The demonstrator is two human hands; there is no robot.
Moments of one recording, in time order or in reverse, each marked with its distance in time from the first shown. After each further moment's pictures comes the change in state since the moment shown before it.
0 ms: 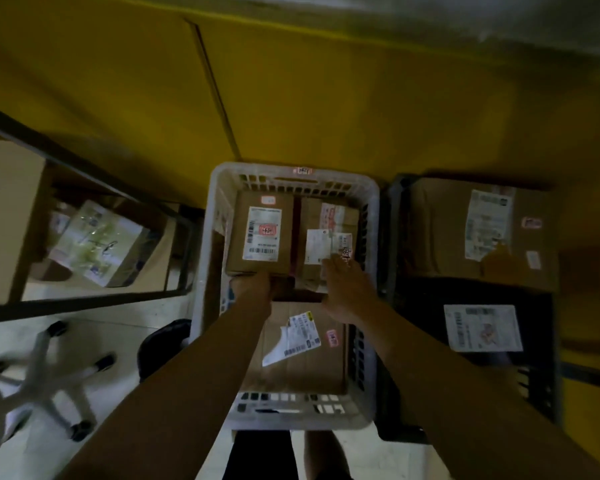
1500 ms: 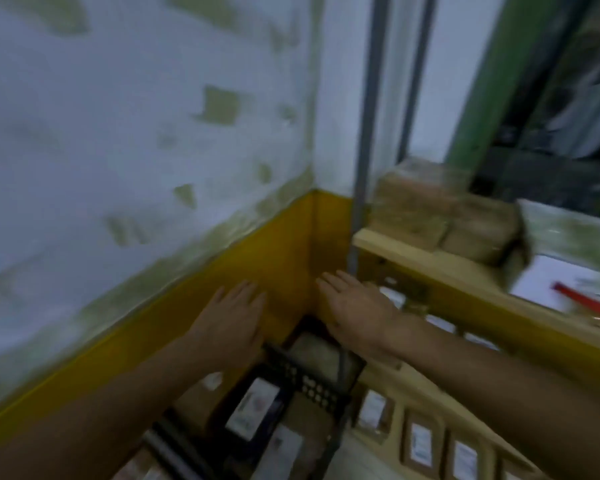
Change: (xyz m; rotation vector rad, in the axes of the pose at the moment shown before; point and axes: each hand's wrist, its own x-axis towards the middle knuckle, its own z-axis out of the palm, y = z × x) left_hand -0.617 0.094 0.134 -1.976 0.750 -2.249; right_hand -0.521 0.162 -0.110 0.063 0.729 0.603
